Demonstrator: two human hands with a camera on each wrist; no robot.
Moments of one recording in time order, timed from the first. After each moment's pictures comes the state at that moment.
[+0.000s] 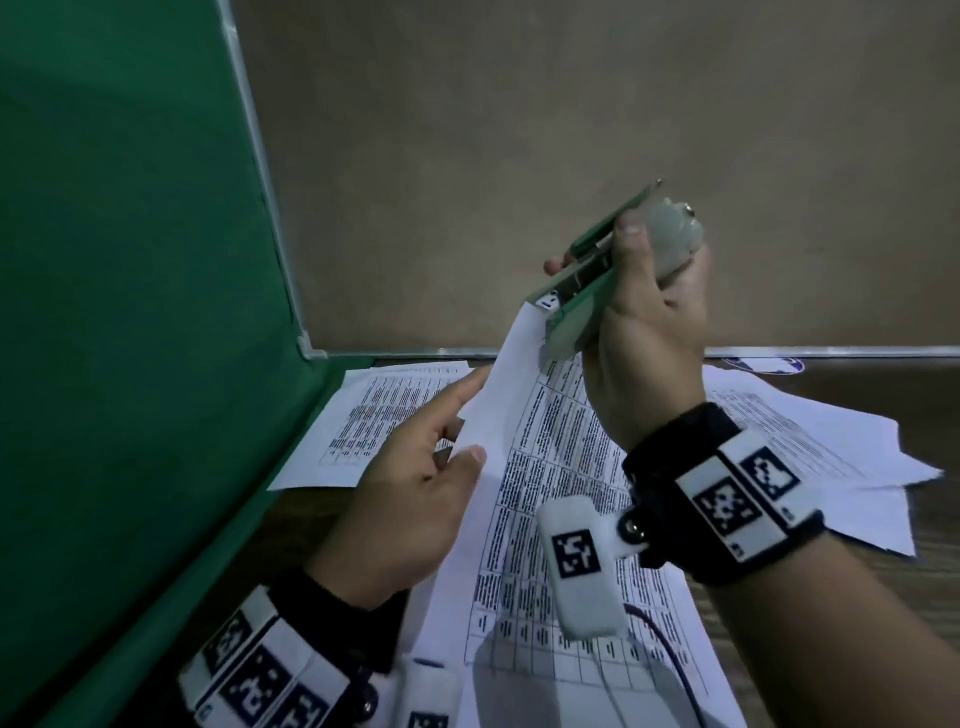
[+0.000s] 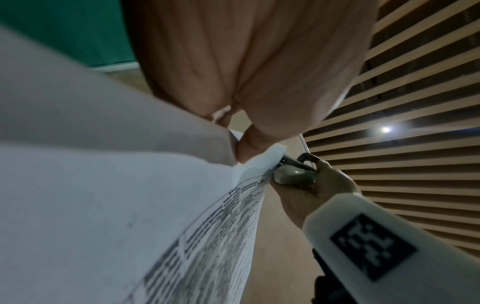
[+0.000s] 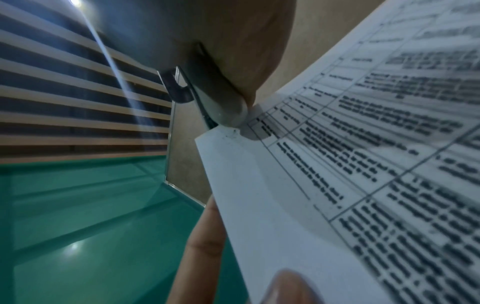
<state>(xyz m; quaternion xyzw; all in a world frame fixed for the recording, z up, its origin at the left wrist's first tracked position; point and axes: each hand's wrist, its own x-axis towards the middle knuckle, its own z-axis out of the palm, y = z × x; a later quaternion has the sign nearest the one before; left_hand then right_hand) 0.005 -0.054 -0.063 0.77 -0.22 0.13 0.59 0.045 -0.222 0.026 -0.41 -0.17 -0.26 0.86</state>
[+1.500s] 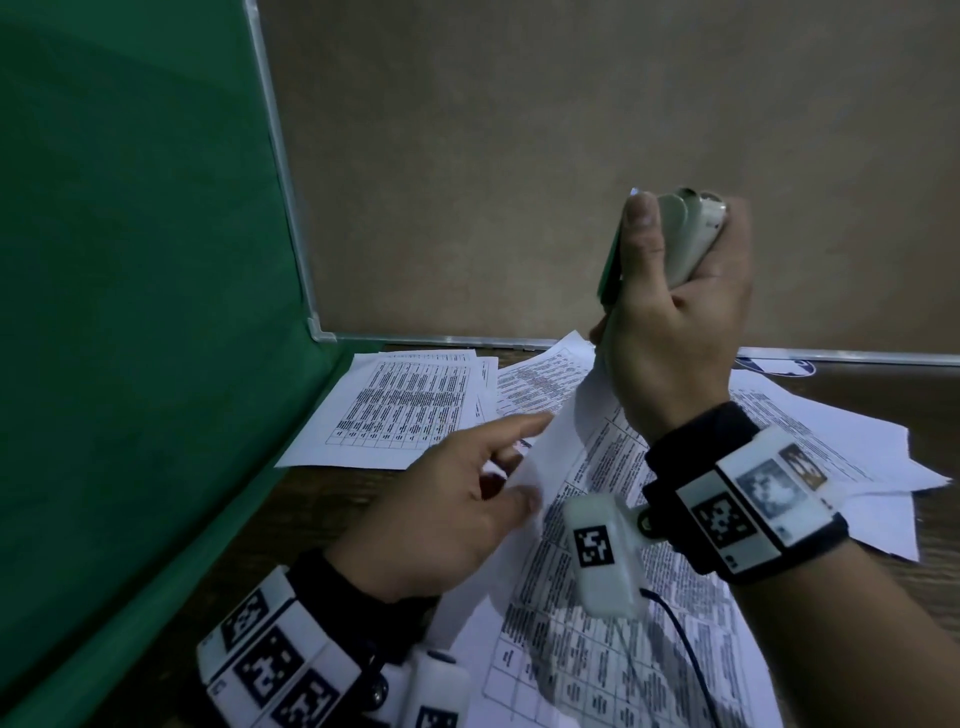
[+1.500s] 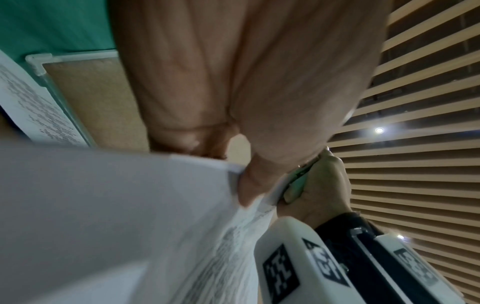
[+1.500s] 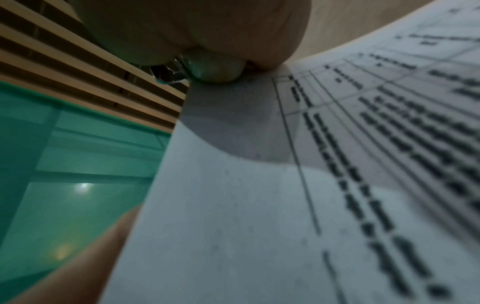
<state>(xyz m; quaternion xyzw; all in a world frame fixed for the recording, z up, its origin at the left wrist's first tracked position) -0.014 -0.066 -0.058 0.81 -0.25 0.02 0.53 0.039 -0.231 0.023 -0.60 -0.17 -0.49 0.61</state>
